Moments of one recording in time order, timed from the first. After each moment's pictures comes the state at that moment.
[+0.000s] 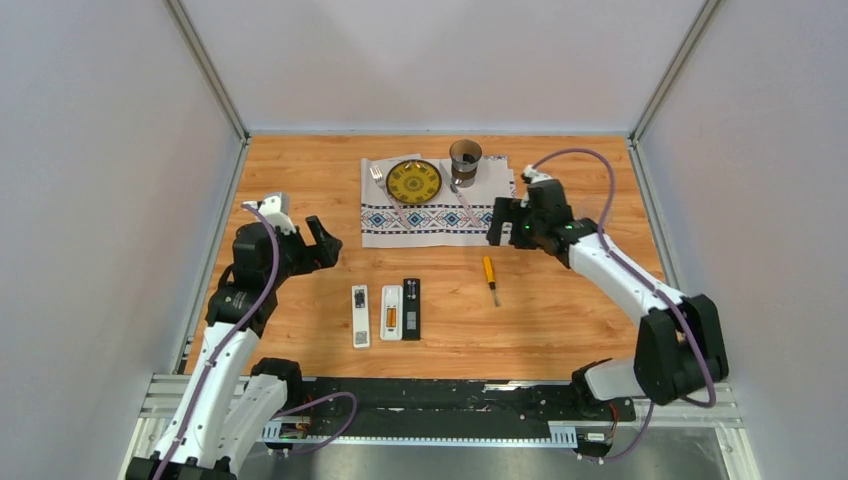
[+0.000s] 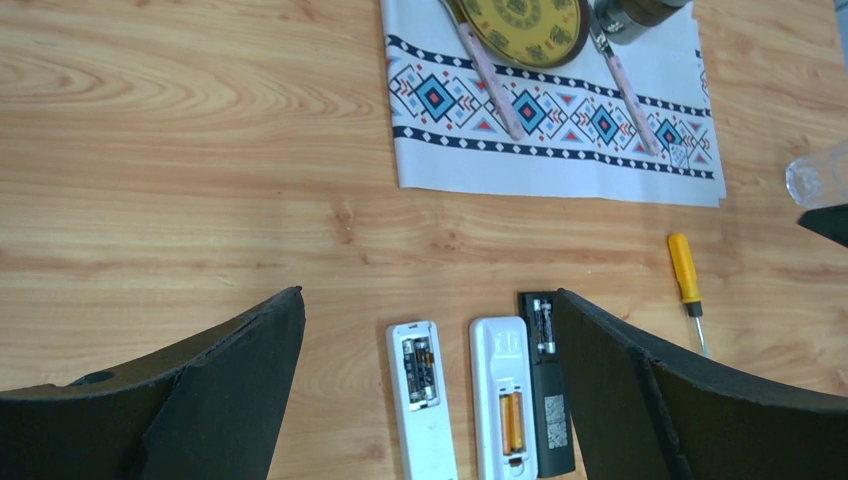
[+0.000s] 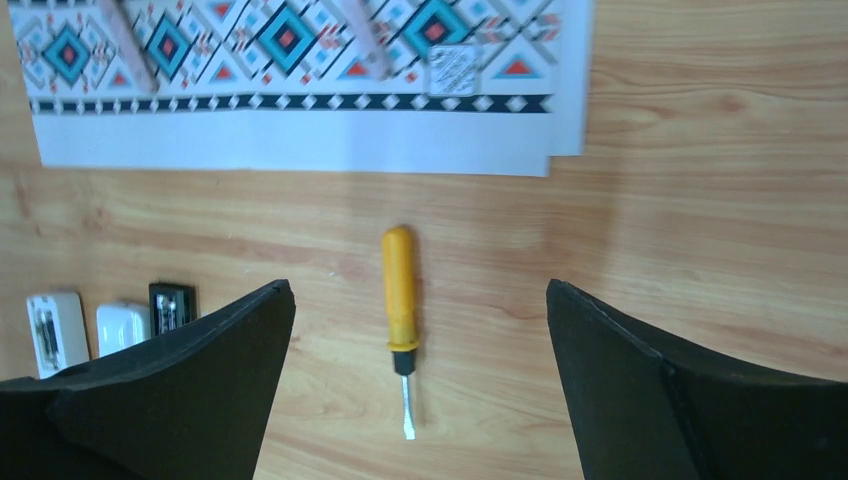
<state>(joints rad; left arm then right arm) -0.13 0.70 0.70 -0.45 0.12 -0.39 0.32 1.34 0.92 -0.34 -0.05 0.39</state>
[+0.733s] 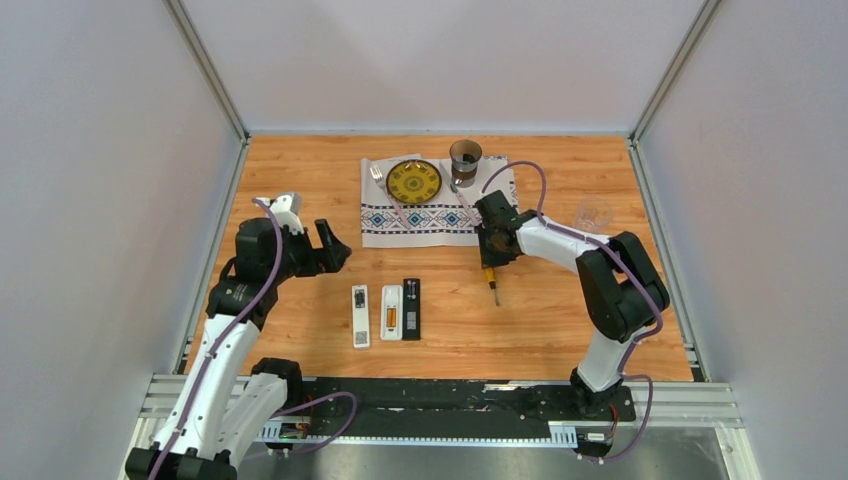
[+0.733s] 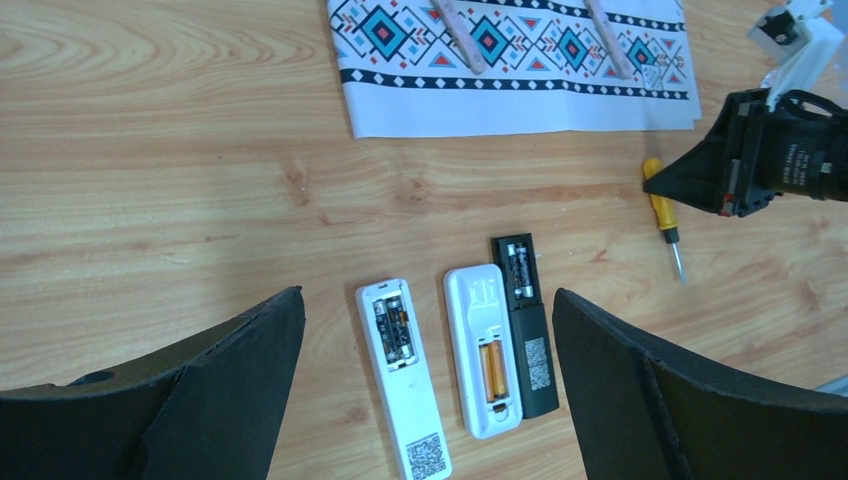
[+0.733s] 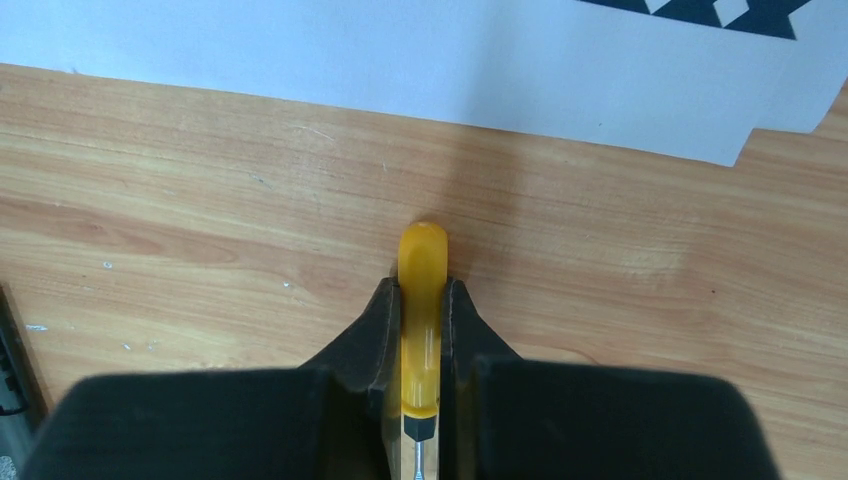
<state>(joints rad) -0.13 0.76 0.73 -0.51 0.25 -0.34 0.52 1.77 1.09 -0.45 0.07 0.36</state>
